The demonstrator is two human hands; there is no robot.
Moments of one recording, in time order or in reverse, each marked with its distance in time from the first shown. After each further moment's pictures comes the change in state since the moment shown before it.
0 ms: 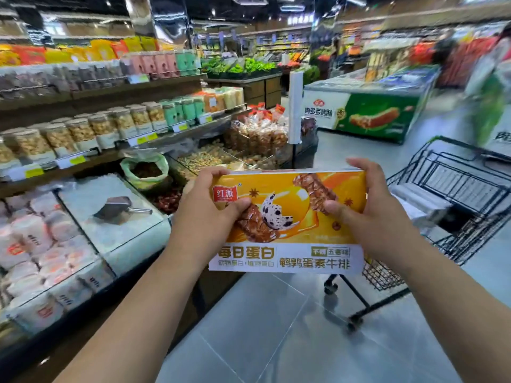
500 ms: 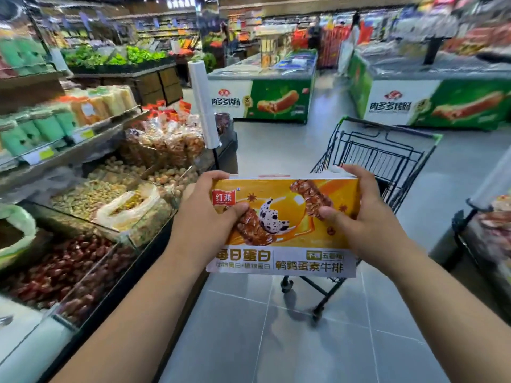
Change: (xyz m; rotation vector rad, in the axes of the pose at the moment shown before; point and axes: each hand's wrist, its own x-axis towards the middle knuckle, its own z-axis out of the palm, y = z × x) left_hand 0.196 -0.014 0.161 -0.090 -0.373 0.220; right_hand 0.128 0.088 -0.011 -0.081 0.321 0.250
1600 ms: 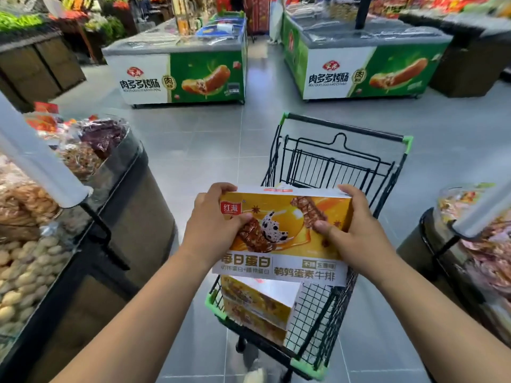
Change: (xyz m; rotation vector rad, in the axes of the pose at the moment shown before) left_hand 0.409 -0.007 0.366 -0.052 -0.350 0.009; right_hand 0.401 0.238 -0.074 -0.109 0.170 0.343
